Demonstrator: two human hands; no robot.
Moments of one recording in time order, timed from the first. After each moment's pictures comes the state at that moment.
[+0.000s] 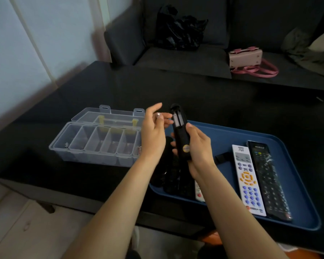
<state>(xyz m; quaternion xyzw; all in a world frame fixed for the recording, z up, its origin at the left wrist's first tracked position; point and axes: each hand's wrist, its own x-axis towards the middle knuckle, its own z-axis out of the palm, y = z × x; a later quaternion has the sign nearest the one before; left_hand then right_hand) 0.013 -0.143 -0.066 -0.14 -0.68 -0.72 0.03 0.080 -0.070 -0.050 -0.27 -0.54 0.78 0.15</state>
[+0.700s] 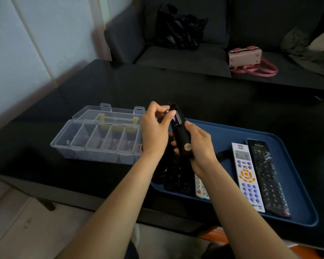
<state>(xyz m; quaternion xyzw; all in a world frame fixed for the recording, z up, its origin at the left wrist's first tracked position) 0.013 -0.141 -0.062 -0.16 -0.74 -0.65 0.13 0.086 -0.065 -0.051 -0.24 -0.56 0.79 0.11</state>
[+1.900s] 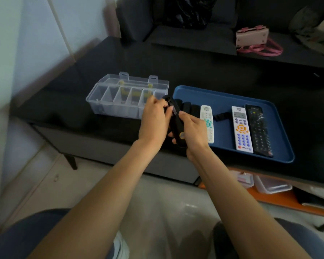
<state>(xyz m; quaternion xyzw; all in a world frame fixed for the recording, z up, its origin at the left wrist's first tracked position) 0.108 -0.222 -0.061 -0.21 -0.88 -0.41 0.15 0.172 -0.149 -0.047 -0.27 -0.61 0.74 0.13</state>
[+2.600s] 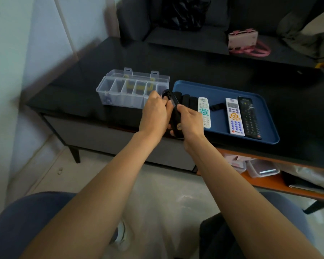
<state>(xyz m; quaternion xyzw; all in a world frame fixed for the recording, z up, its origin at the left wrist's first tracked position) 0.142 -0.254 -0.051 -0.22 -0.87 -0.42 0.13 0.208 -0.187 -0.033 -0.29 -0.63 0.71 0.14</state>
